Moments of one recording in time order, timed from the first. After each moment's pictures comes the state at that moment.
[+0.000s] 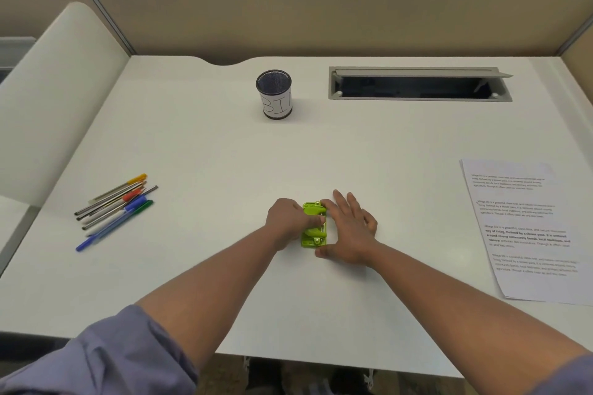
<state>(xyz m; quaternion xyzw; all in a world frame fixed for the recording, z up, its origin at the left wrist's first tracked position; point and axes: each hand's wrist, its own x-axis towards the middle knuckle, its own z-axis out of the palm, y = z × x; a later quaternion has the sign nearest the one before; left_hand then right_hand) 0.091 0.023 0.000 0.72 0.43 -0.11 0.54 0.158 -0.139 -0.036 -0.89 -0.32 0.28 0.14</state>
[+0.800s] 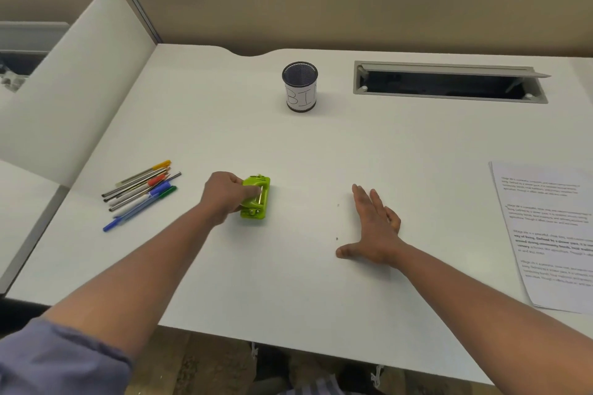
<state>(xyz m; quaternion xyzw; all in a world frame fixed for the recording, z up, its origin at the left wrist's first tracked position) 0.024 0.166 0.020 0.71 0.52 0.01 0.48 0.154 -0.145 -0.026 -0.89 -0.32 0.29 0.16</state>
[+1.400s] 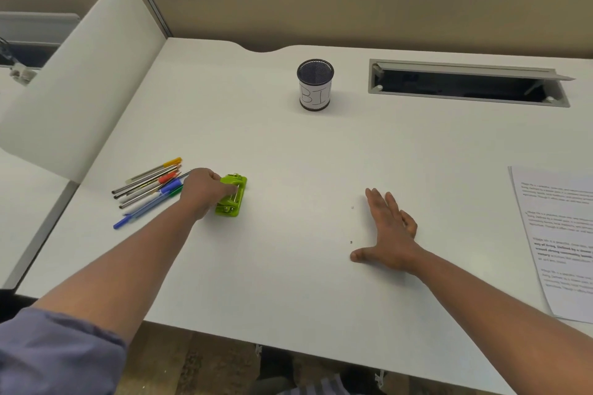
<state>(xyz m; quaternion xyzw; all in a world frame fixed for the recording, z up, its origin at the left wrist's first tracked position) -0.006 0.224 0.020 0.74 0.55 -0.01 0.39 0.154 -0.143 -0.028 -0.89 -0.33 0.29 0.15</state>
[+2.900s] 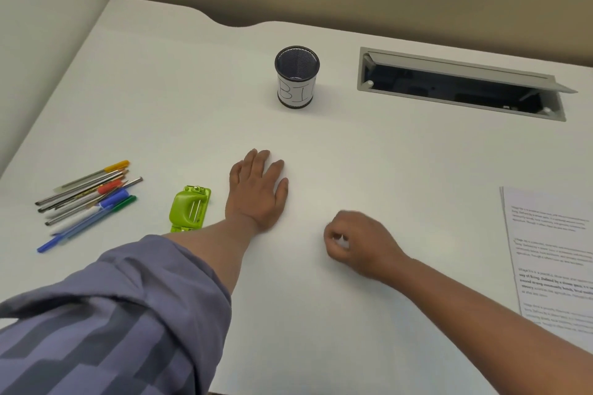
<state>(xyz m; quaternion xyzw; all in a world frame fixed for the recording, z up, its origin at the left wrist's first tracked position) 0.102 0.139 -0.056 0.96 0.26 0.02 0.14 0.187 -0.095 0.009 -0.82 -0.48 0.23 0.21</state>
